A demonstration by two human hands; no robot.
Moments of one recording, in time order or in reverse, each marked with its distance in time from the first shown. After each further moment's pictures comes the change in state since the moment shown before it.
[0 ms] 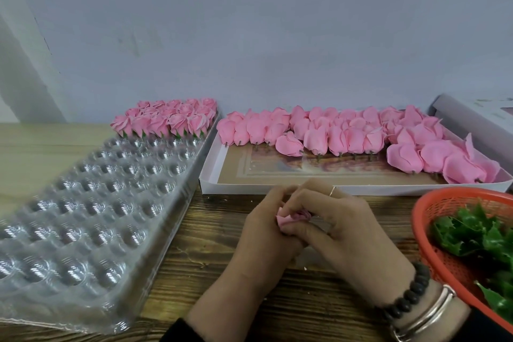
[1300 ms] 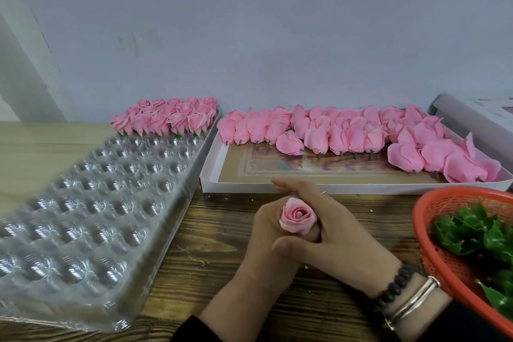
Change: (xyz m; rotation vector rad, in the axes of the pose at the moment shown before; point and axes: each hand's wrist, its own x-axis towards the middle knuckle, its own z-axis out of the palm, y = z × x) left_hand -0.005 0.001 0.011 -0.460 -0.057 0.178; right_hand -0.001 0.010 0.008 0.167 -0.186 0.274
